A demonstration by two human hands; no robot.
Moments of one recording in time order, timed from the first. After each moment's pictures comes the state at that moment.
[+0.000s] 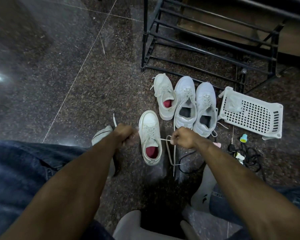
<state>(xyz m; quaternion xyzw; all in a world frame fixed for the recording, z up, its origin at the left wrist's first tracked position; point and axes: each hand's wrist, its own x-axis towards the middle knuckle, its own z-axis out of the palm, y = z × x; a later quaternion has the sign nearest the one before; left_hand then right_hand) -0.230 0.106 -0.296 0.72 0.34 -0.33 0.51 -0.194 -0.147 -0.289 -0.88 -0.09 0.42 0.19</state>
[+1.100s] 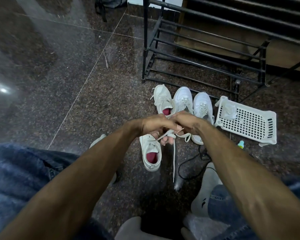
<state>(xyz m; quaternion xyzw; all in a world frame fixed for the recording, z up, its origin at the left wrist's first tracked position) -0.201 0.036 -0.184 0.69 -0.07 -0.44 0.57 -0.154 -0.129 -0.218 -0.76 0.06 0.44 0.47</state>
